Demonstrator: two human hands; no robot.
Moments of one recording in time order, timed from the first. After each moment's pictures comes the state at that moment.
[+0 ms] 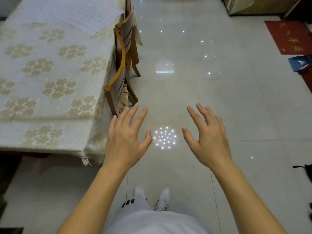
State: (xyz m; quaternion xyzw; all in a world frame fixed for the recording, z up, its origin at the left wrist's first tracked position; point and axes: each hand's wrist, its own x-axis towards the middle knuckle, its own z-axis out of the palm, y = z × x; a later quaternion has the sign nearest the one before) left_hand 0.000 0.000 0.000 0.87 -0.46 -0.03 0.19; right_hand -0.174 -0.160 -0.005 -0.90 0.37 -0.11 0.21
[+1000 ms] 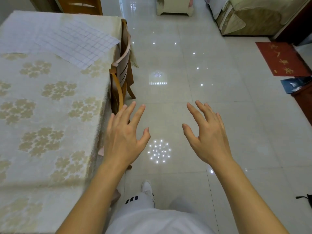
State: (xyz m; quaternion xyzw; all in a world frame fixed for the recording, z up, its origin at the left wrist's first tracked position) left_hand 0.211 -0.176 0.001 0.86 -0.45 -0.02 0.22; right_hand 0.031 -0.330 0.017 -0.89 0.37 -0.15 0.20
